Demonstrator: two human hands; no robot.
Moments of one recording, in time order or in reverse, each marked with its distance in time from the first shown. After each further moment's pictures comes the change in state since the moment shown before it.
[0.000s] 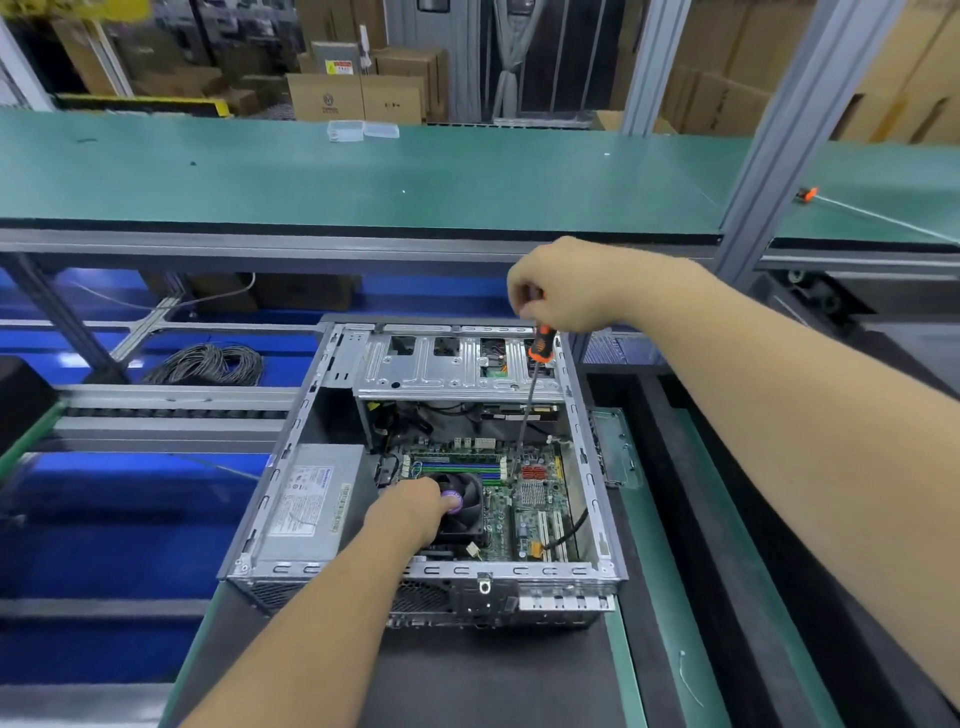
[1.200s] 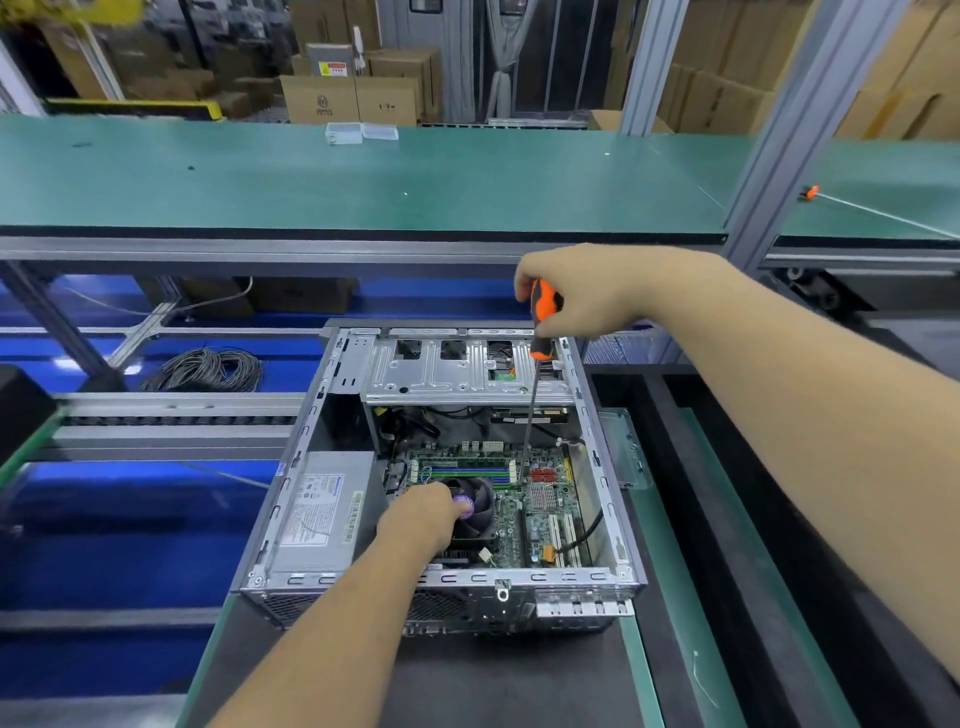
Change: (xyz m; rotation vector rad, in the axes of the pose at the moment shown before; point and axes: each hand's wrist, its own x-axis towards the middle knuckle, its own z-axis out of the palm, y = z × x) left_hand -0.011 0.004 -0.005 -0.123 0.011 -0.023; right_hand 0.000 0.001 0.000 0.067 -0.051 0.045
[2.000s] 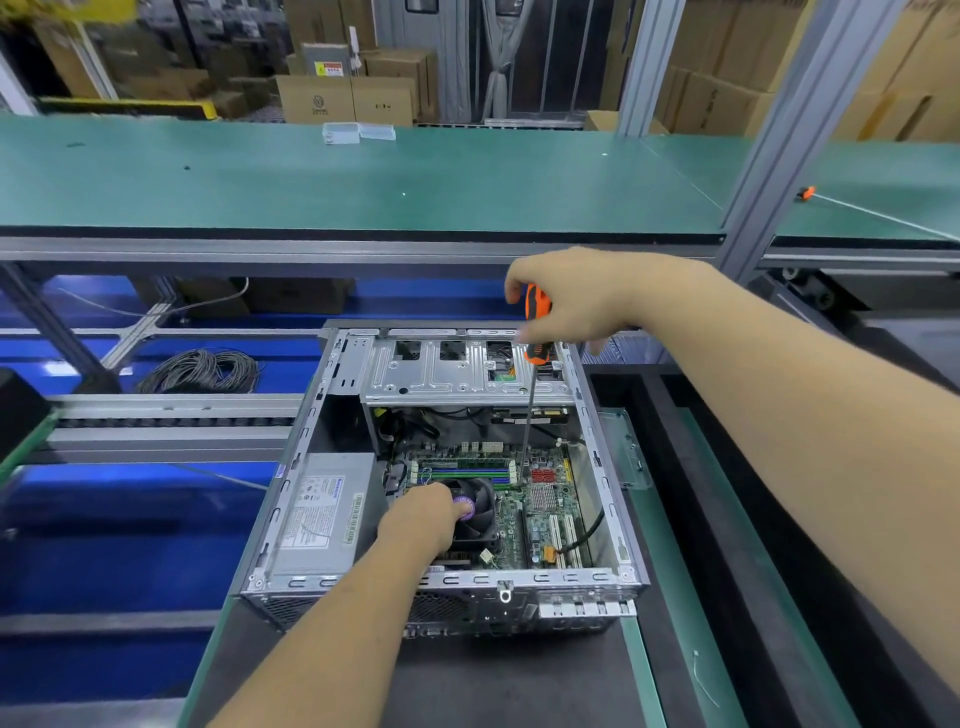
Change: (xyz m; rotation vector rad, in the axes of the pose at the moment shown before) left_hand 0.000 0.001 -0.001 -0.008 0.001 0.006; right_hand 0.001 -0.009 0.003 0.080 -0.019 0.009
